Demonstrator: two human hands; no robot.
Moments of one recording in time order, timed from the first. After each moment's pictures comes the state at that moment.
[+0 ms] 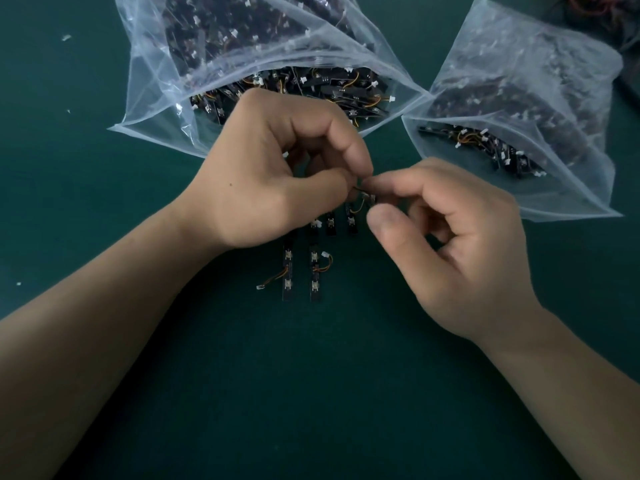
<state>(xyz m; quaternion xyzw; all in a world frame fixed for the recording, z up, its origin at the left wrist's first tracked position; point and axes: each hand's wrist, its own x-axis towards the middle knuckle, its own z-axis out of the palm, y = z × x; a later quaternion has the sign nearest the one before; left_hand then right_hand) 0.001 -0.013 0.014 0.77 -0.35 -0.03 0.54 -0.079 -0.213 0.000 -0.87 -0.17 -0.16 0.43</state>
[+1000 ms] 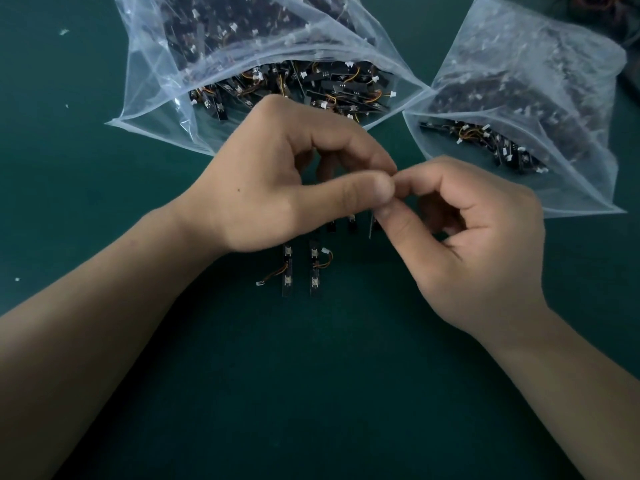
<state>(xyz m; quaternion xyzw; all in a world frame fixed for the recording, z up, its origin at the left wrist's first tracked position) 0.003 -0.013 0.012 0.76 -0.41 -0.03 0.51 -0.081 -0.212 0.003 -0.88 -0.15 -0.20 0.40</state>
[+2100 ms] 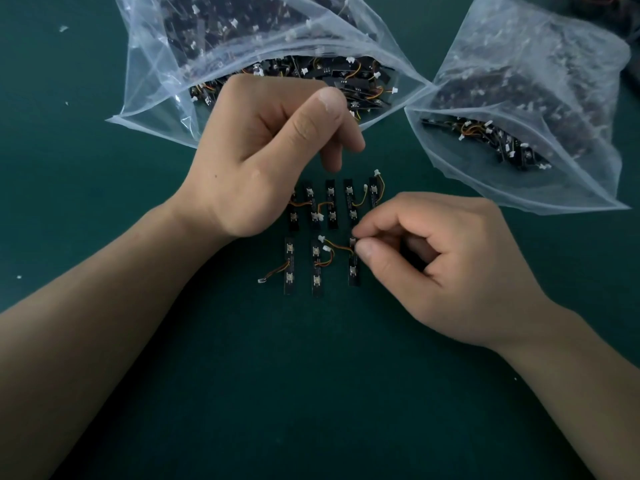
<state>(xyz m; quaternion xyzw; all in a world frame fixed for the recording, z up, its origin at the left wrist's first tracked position) 0.008 -0.012 0.003 0.77 -0.35 0.08 0.54 -0.085 -0.220 -0.001 -0.91 -0.22 -0.08 0.34</state>
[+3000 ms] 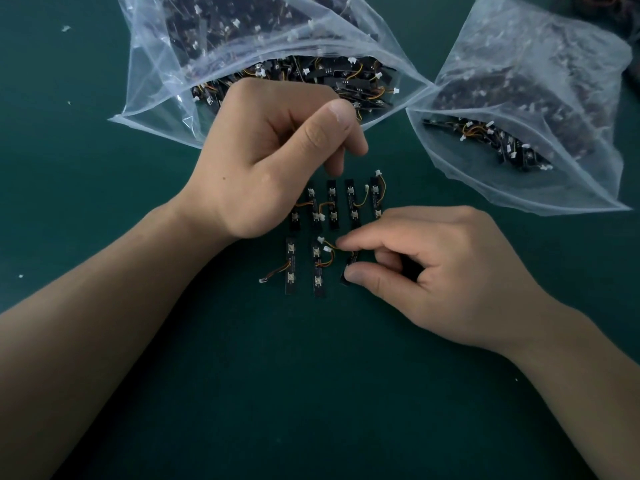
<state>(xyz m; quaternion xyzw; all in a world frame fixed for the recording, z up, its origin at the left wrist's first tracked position) 0.006 -0.012 0.005 0.79 -0.34 0.07 0.51 -0.085 -0.222 -0.001 -0.92 -0.24 -0.03 0.30</state>
